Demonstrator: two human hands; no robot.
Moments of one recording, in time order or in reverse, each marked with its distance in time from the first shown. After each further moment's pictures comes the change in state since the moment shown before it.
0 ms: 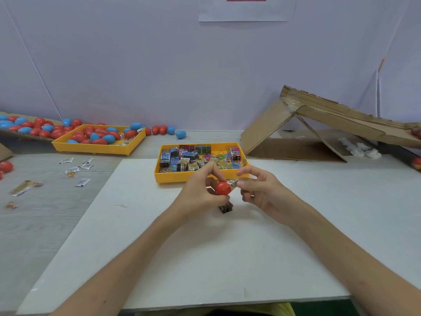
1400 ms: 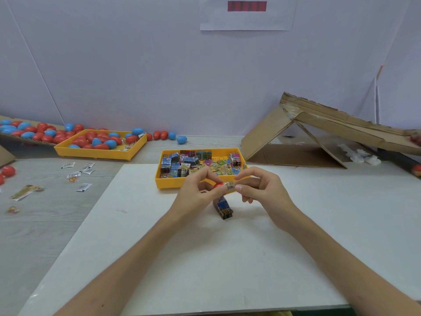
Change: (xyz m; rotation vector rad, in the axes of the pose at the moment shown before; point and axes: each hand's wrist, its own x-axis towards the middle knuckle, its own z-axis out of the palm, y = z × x) left_hand 0.001 0.002 -0.004 -0.060 0.110 -0.061; right_hand -0.001 0.002 0.004 -0.352 0.156 -0.298
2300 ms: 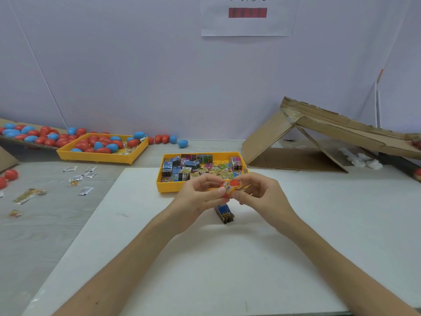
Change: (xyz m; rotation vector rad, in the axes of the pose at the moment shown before) left_hand -0.002 0.010 -0.006 -0.620 -0.147 -0.284; right_hand 0.002 0.005 0.003 -0.149 -0.007 -0.150
